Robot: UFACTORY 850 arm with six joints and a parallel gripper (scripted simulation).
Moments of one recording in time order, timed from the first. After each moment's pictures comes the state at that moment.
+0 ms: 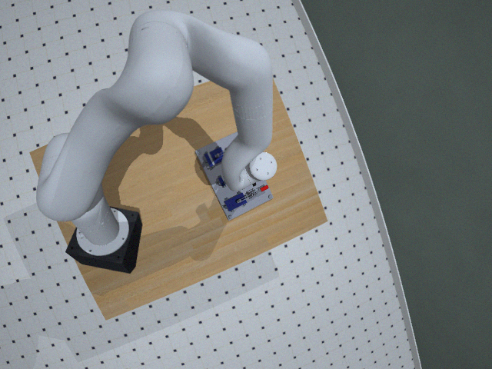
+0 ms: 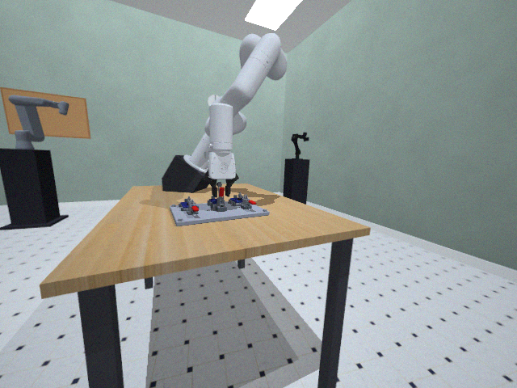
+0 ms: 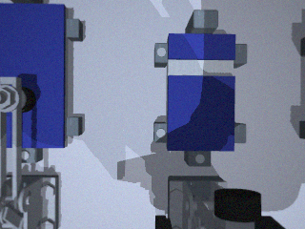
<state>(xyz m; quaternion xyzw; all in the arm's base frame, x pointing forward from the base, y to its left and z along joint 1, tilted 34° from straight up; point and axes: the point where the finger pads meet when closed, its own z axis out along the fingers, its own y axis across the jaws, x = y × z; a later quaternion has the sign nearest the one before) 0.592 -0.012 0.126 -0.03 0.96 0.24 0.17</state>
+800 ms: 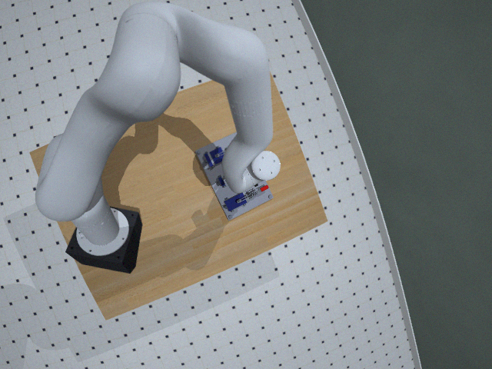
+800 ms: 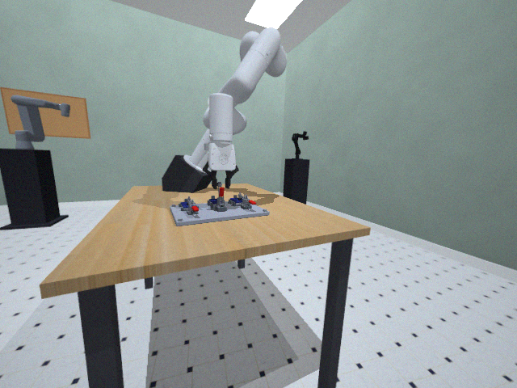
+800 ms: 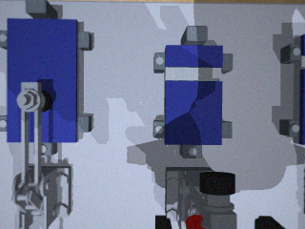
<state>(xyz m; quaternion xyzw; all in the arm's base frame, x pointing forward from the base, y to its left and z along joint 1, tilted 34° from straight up) 0.582 -0.027 0.153 -0.03 0.96 0.24 0.17</state>
